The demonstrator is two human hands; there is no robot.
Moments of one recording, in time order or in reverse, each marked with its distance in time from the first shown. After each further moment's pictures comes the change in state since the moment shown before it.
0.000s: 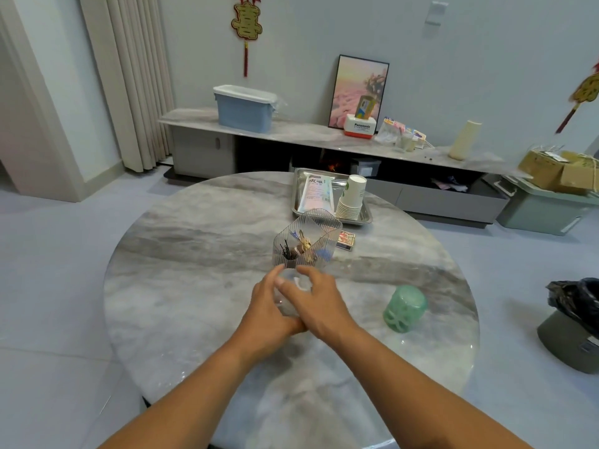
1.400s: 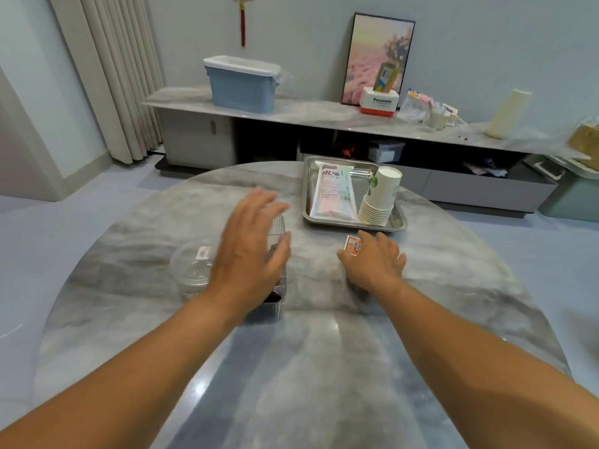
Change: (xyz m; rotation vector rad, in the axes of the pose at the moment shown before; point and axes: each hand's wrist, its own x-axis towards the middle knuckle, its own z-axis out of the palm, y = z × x) left_hand 0.162 0.033 -0.057 0.698 0.348 0.666; right_hand 0.225 0.052 -0.035 -0.660 0.164 0.251
